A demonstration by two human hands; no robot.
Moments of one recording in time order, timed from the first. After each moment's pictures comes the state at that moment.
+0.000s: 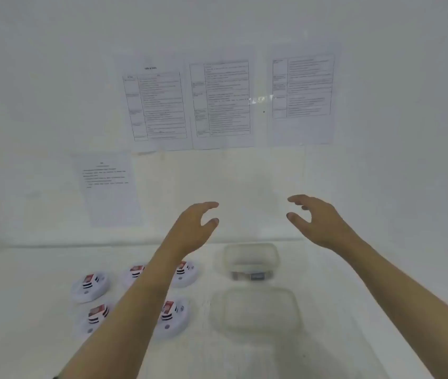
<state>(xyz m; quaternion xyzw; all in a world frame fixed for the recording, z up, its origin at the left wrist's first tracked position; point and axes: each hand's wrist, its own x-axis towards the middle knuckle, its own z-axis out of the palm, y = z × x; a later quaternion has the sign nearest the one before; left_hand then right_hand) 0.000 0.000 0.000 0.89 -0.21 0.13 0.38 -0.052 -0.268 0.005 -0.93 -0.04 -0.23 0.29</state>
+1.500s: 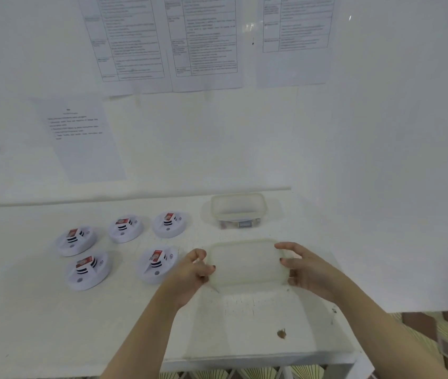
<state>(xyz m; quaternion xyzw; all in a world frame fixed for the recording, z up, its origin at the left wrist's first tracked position) -0.045 0.003 -0.171 0.58 0.01 -0.24 0.78 -0.106 -0.270 -0.162 -0.61 0.08 0.14 0.77</state>
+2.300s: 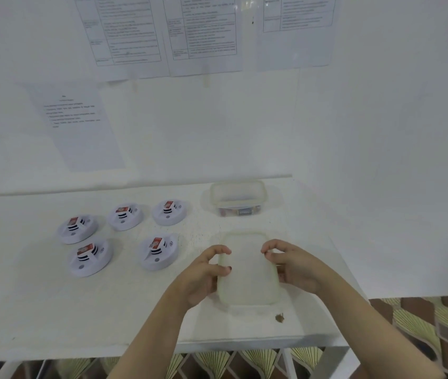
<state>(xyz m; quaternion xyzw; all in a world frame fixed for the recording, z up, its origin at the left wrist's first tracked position) -0.077 -0.013 -0.169 0.60 -0.04 -0.33 0.73 -0.111 -0.238 -0.160 -0.64 0.09 0.18 0.74</state>
